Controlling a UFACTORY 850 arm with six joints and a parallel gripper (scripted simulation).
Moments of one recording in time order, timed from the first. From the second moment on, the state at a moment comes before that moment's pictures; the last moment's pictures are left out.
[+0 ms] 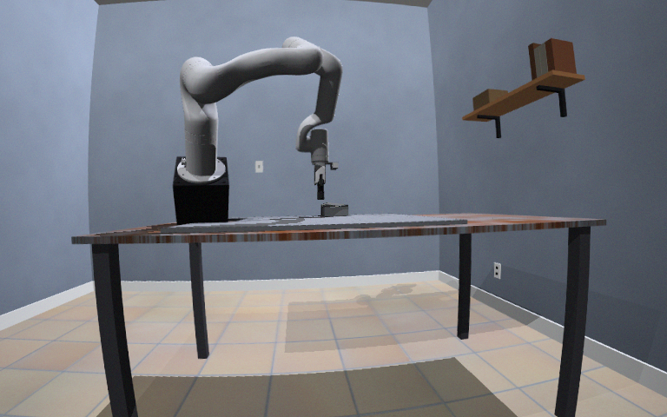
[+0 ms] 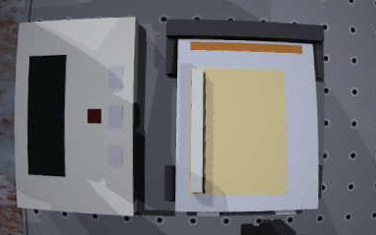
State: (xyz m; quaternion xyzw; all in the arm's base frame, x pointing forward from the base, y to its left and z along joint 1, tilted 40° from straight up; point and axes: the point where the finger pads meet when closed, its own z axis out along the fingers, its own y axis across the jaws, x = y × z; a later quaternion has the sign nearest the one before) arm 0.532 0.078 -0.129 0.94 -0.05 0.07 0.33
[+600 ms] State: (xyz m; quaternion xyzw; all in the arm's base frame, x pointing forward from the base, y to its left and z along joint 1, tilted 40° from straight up) arm 0.532 0.085 -0.121 0.94 -0.05 0.07 0.33
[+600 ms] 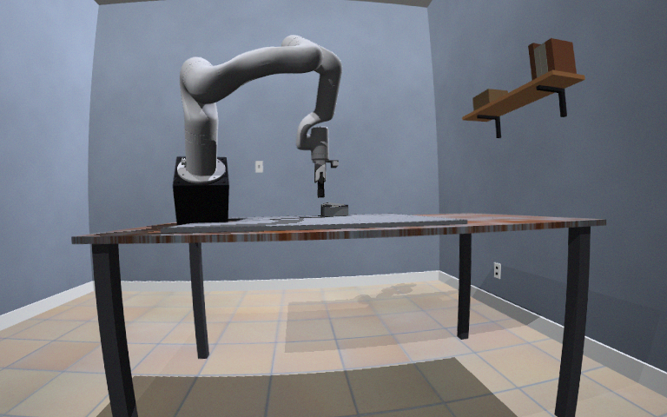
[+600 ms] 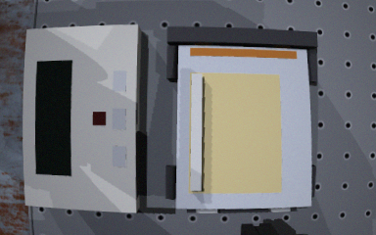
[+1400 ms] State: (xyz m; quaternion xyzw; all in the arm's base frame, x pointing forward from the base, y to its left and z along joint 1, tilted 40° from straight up) arm 0.560 0.083 -0.116 0.94 -0.05 0.07 0.33
